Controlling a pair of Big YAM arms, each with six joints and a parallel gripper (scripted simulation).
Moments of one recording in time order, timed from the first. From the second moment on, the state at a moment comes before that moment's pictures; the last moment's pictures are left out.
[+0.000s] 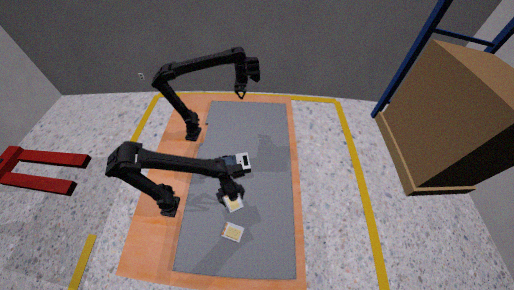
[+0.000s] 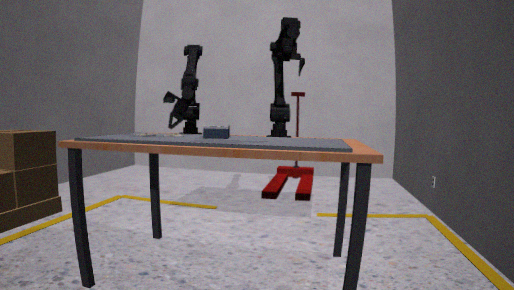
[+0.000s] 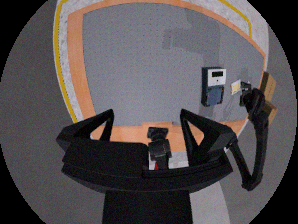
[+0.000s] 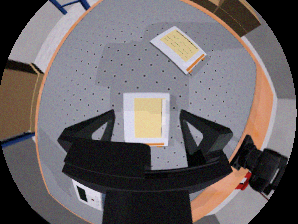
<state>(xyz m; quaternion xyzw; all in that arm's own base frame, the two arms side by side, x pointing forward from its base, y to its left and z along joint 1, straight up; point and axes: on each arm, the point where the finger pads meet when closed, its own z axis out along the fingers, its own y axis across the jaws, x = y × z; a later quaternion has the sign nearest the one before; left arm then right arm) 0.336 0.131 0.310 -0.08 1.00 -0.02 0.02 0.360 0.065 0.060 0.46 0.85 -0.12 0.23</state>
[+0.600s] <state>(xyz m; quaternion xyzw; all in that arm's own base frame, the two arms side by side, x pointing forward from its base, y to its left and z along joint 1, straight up) 0.336 0.131 0.310 -0.08 1.00 -0.02 0.02 0.361 0.066 0.053 0.46 0.85 -0.12 0.23</state>
